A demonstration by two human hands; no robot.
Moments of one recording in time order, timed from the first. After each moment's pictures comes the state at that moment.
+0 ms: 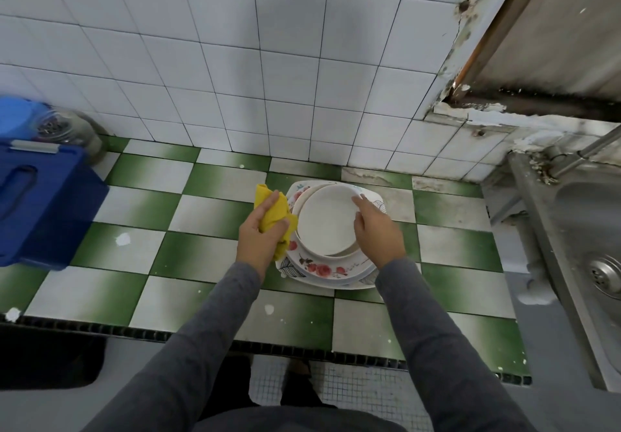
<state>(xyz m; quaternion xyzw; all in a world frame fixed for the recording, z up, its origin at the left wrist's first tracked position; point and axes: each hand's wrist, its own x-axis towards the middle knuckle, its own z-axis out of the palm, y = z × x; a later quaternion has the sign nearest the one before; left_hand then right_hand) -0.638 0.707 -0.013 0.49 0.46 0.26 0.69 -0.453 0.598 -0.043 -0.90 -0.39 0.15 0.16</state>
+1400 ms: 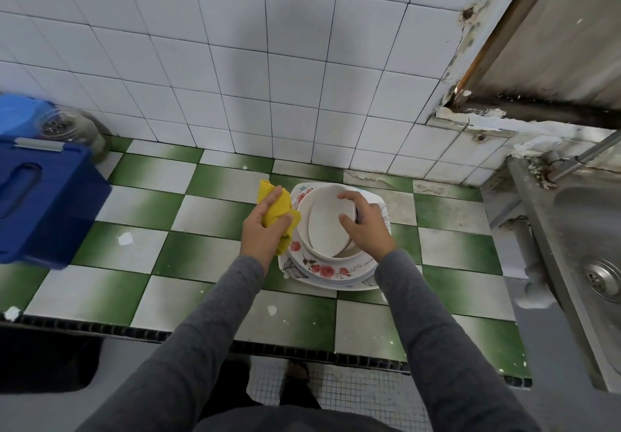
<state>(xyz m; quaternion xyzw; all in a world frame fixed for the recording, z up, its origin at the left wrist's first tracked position) -0.637 0.717 -0.018 0.50 0.45 0.26 0.69 -0.465 0.615 -0.037 -0.82 -0.32 0.29 0.36</state>
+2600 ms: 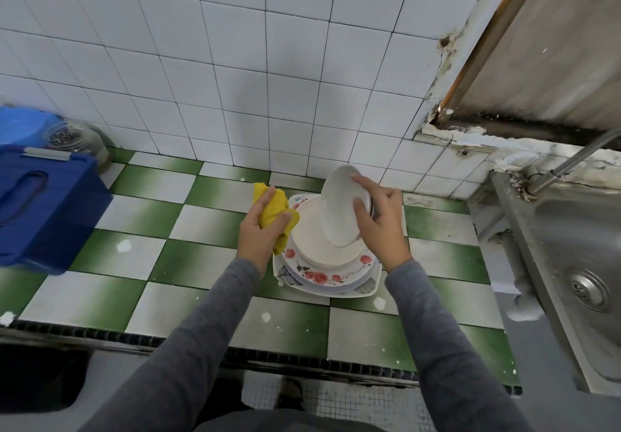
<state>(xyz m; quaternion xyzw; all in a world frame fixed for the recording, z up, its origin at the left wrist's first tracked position) -0.640 0.709 -0.003 0.50 0.41 0.30 0.70 -0.480 0.586 0.027 -0.78 -0.34 0.14 0.50</state>
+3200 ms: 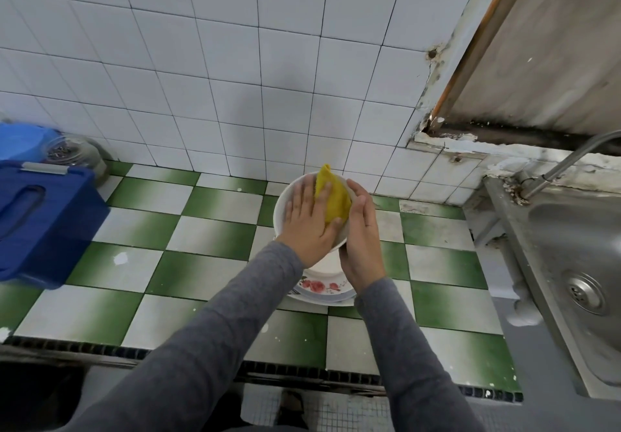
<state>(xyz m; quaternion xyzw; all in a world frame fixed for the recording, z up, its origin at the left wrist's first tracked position) -0.581 0.695 0.017 0.91 0.27 0.09 0.29 -0.520 0.605 0.028 -0.59 -0.20 0.26 0.74</state>
